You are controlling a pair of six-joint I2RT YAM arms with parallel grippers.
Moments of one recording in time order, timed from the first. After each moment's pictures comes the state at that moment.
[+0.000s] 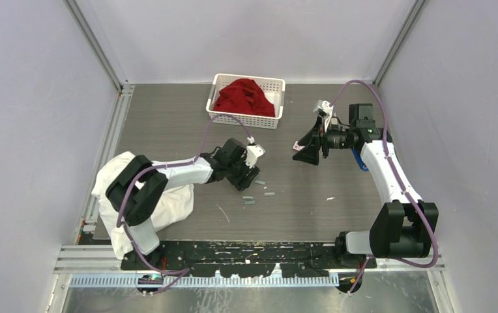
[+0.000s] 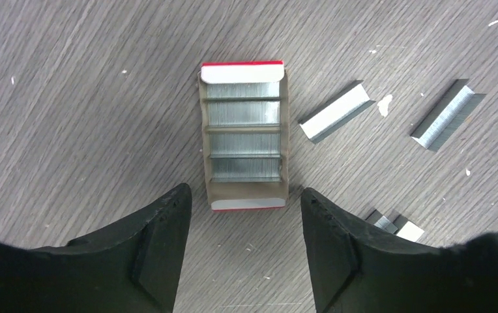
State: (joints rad) left arm -0.76 1.76 1.00 -0.14 0.13 0.11; right arm -0.02 1.34 1.09 -0.68 -1.19 -0.58
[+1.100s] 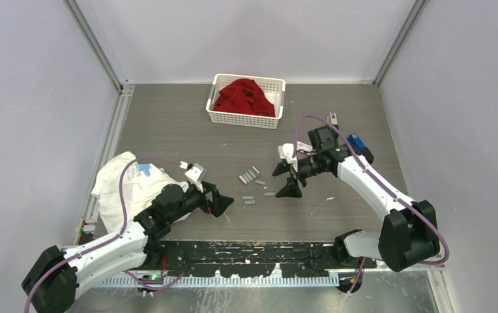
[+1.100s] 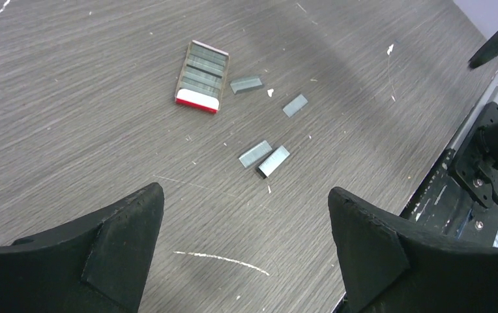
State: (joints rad) left arm -0.76 0.76 0.17 0.33 0.10 -0.35; right arm 0.32 1.27 0.91 -0.74 -1.10 -1.04
